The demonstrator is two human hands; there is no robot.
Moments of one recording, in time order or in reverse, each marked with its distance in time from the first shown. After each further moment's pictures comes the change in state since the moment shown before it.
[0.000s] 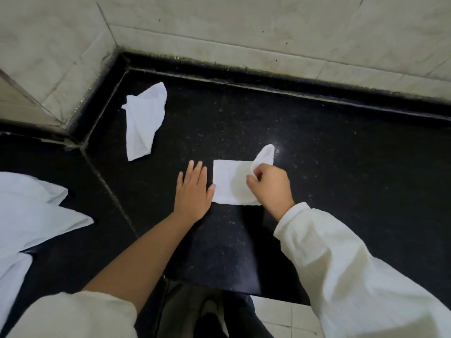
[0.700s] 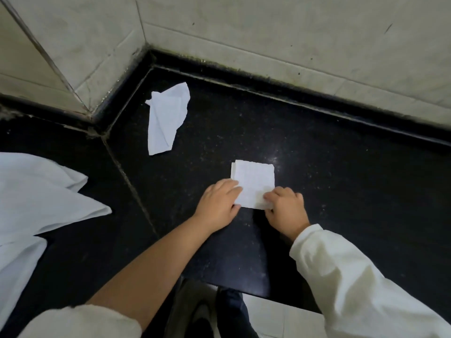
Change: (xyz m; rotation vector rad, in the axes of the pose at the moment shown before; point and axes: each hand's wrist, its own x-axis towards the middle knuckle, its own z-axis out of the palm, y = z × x) left_hand -0.027 -0.008 -0.006 -0.177 0.012 0.345; right_hand -0.018 0.024 0.030 -0.560 -0.127 -0.235
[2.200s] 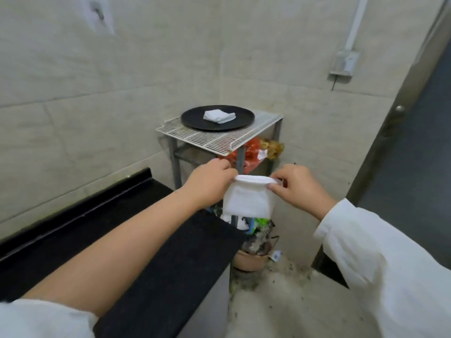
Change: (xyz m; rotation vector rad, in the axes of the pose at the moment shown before) left_hand 0.068 0.922 0.159 0.406 0.140 1.329; right_hand -0.587 0.682 -0.137 0.155 0.706 0.884
